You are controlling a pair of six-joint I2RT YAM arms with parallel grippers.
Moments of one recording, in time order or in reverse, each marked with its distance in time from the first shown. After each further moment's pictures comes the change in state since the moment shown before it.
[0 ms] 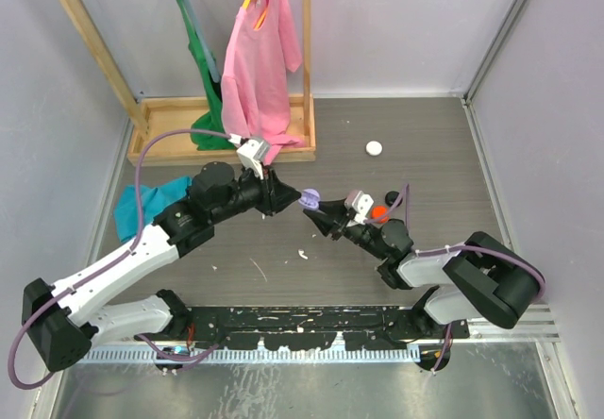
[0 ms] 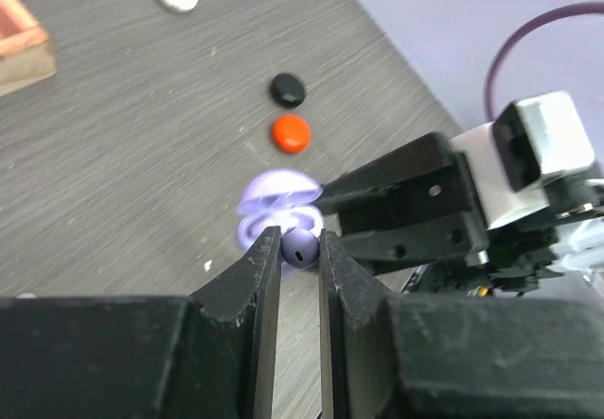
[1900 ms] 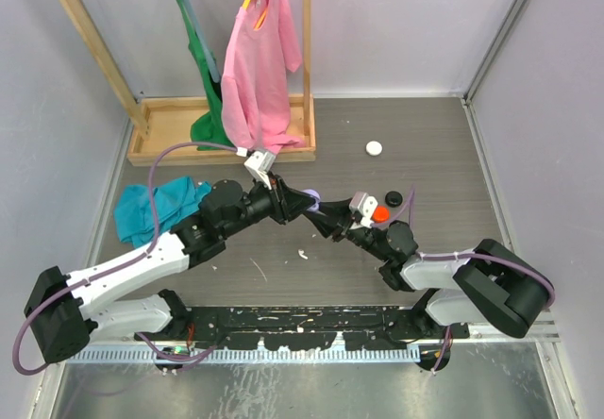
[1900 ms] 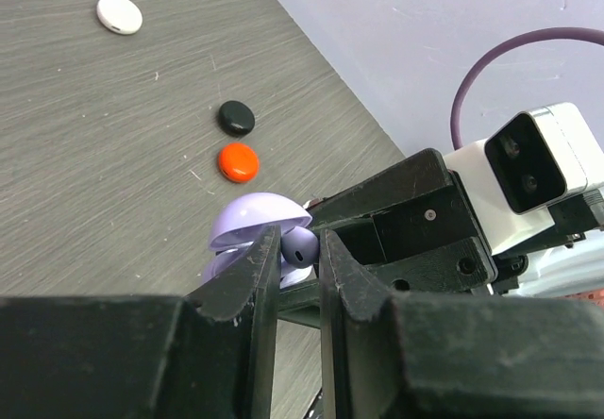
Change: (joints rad) left arm -0.095 0.039 -0.153 0.354 -0.046 -0.140; right arm 0.014 -0.061 -0.001 0.016 -0.030 0.031
